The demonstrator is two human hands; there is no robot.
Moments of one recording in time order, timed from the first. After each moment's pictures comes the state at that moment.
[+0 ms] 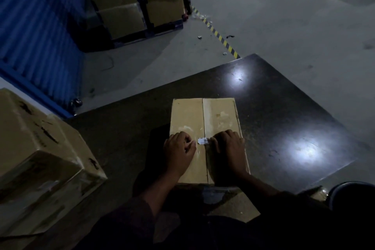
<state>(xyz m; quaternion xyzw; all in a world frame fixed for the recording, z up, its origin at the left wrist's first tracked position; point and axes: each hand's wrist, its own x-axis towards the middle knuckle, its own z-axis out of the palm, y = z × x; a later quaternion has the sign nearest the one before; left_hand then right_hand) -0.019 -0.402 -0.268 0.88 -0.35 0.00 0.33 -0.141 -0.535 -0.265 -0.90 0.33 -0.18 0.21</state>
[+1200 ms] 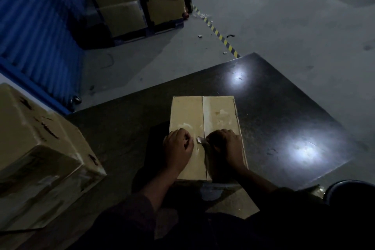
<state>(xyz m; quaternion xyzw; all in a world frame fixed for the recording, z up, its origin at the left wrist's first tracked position) -0.021 -0.403 -0.266 0.88 -0.35 0.01 0.32 -0.141 -0.540 -0.258 -0.90 0.27 -0.20 0.27</state>
